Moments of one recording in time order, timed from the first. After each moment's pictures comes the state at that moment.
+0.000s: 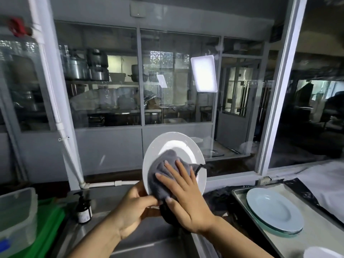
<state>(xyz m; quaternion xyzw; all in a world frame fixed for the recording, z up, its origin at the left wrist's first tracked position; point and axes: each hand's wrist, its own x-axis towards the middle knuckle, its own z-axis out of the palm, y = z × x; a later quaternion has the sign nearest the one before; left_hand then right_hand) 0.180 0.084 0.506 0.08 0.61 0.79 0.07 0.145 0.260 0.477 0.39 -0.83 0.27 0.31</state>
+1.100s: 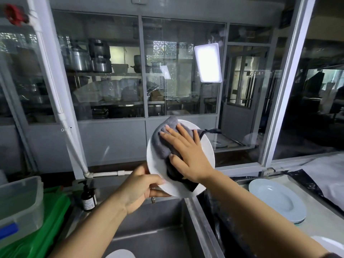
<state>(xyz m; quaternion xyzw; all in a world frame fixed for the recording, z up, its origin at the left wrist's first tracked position) 0.159 0.093 0.512 0.05 0.63 0.77 0.08 0.091 0.270 0.528 0.36 -0.84 0.24 0.32</state>
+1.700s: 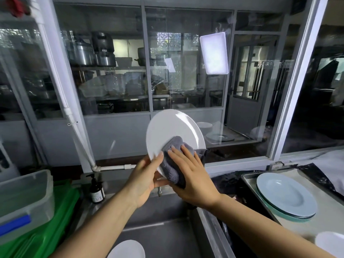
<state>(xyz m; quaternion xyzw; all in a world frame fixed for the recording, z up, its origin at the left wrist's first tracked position) 0.151 0.093 0.506 0.03 0.59 0.80 0.00 0.113 0.258 0.457 0.37 -0.84 0.25 0.32</state>
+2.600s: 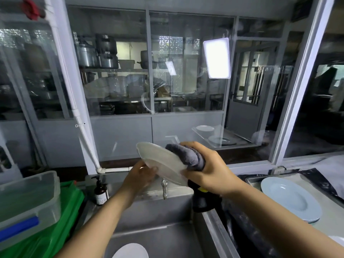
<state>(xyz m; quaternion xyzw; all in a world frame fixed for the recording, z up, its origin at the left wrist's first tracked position) 0.112 0.020 0.466 0.00 0.70 0.71 -0.03 0.154 0.249 0.541 0.34 -0.79 0.49 0.15</state>
